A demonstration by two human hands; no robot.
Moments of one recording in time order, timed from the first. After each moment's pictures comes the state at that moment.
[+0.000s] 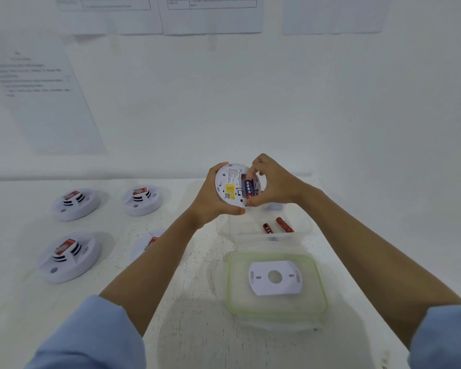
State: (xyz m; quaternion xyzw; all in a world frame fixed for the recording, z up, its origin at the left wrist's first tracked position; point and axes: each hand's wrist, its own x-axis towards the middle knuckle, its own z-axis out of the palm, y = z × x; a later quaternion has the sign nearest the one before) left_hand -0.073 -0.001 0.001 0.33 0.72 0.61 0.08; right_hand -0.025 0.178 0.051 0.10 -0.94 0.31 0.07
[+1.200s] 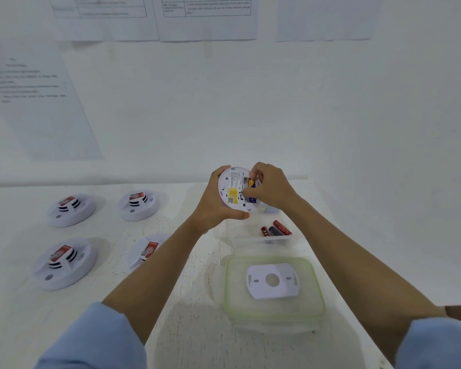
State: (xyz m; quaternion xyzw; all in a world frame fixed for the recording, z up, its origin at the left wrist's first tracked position) left_hand -0.072 0.010 -0.005 0.33 0.71 0.62 0.06; right_hand -0.027 0.165 0.043 -0.03 -0.92 0.36 0.15
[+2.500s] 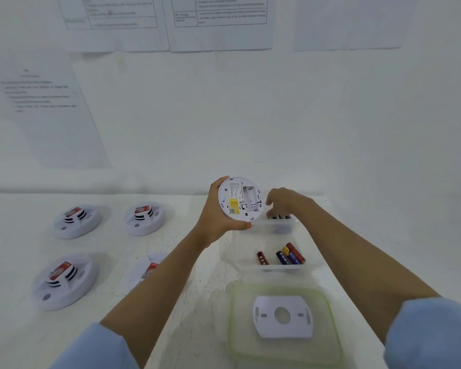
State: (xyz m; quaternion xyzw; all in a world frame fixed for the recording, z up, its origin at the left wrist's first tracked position) left_hand -0.101 0.012 -0.011 0.29 0.72 0.63 0.03; right_hand -0.091 0.198 0.033 -0.07 -0.99 0.07 -0.13
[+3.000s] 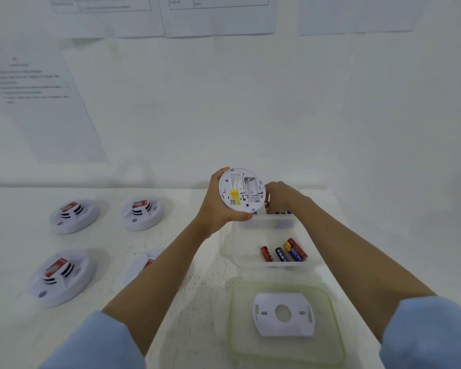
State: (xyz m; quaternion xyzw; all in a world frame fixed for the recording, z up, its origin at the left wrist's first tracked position) left_hand -0.108 0.017 -0.008 0.29 0.72 0.63 0.03; right_hand -0.110 0.201 0.010 -0.06 -0.99 0.13 -0.09
